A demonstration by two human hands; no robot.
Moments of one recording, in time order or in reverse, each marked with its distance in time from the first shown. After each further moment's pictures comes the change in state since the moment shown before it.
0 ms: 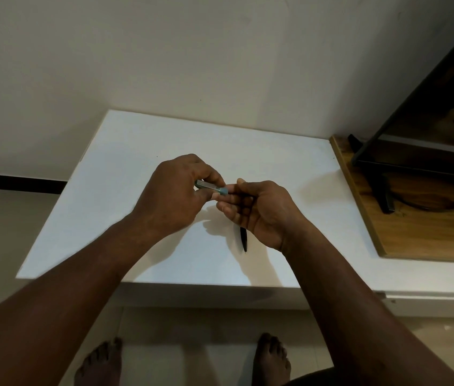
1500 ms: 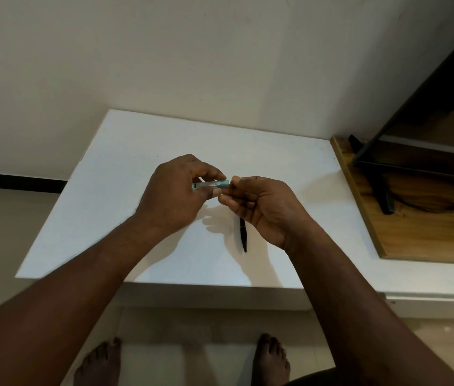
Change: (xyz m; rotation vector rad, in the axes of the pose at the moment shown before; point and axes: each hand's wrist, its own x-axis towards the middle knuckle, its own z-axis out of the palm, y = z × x) left_hand 0.000 -0.002 0.005 -0.072 0.042 -0.086; right_hand 0.001 -0.003 -0.003 0.024 0.028 -0.113
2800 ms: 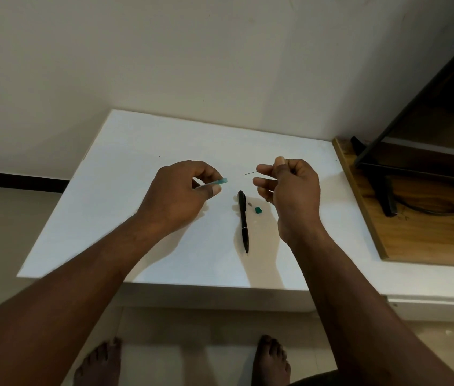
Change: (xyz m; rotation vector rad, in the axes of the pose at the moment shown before) left_hand 0.002 -0.003 0.004 -0.108 -0.047 -0.212; right_hand 0.007 -0.007 -0.006 -0.215 0.451 -0.378
